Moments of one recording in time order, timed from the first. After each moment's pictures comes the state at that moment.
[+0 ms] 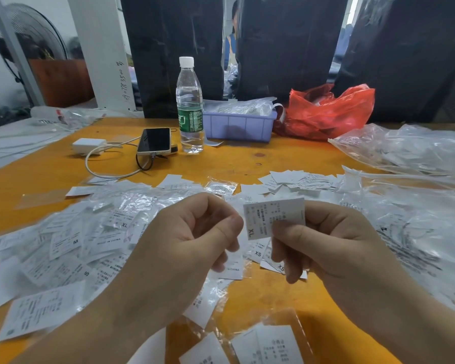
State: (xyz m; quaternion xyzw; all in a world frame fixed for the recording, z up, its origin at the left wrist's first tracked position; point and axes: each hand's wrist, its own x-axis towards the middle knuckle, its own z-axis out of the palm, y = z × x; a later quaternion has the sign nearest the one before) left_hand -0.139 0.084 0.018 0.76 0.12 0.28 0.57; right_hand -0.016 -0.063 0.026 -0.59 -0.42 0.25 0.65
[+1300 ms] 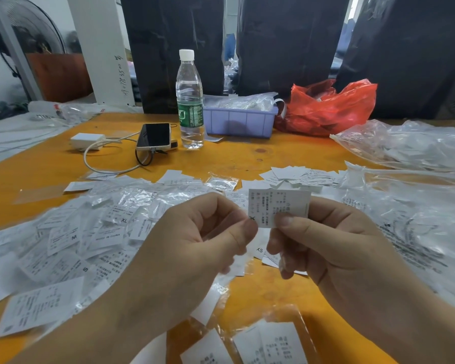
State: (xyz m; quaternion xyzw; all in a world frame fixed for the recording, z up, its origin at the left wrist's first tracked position) left_hand -0.139 0.077 0.020 0.76 0.12 0.26 0.59; right_hand -0.019 -0.061 0.023 -0.53 -0.38 0.31 0.69
